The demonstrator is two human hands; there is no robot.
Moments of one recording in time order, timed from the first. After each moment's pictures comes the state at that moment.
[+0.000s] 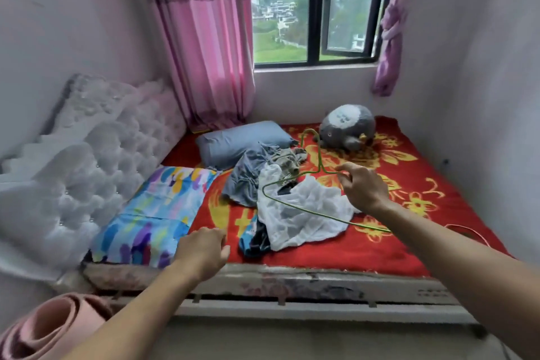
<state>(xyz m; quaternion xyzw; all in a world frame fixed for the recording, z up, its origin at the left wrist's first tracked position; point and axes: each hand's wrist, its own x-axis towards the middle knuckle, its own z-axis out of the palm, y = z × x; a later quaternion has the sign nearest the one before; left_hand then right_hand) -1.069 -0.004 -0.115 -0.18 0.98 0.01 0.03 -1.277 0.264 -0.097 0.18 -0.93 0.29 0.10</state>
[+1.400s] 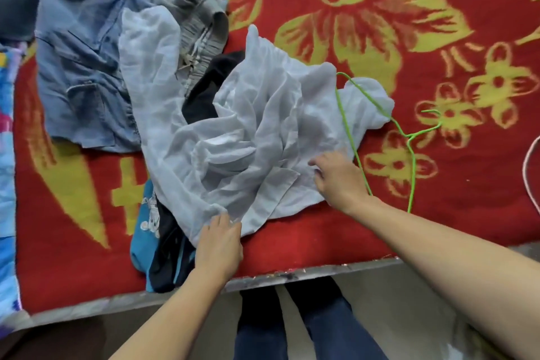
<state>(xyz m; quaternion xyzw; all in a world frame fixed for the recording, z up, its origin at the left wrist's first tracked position) -1.548 -0.025 -0.577 -0.01 0.96 0.01 0.28 -1.692 0.206 -0.591 0.14 -0.96 0.18 -0.17</state>
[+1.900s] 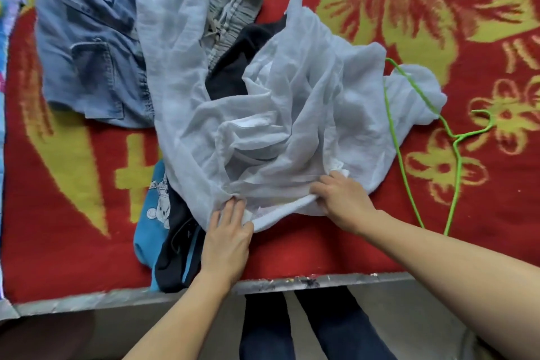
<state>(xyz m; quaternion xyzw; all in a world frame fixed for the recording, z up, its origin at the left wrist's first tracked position) -1.517 -0.060 -0.639 0.04 0.98 0.05 0.19 -1.653 0.164 -0.646 0.34 -0.91 0.12 -0.20</state>
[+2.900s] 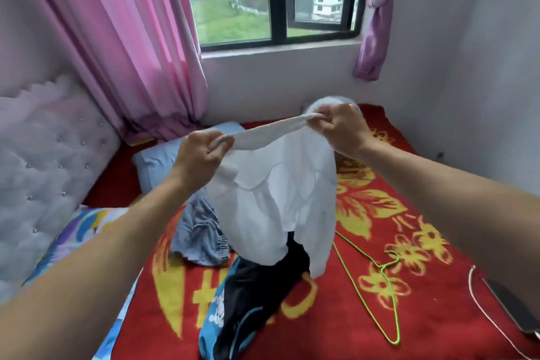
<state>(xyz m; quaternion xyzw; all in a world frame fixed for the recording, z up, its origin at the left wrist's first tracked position) -1.597 -0.117 -0.059 0.00 0.90 0.36 -0.25 -1.706 0.148 -0.048 0.23 -0.89 0.37 0.13</state>
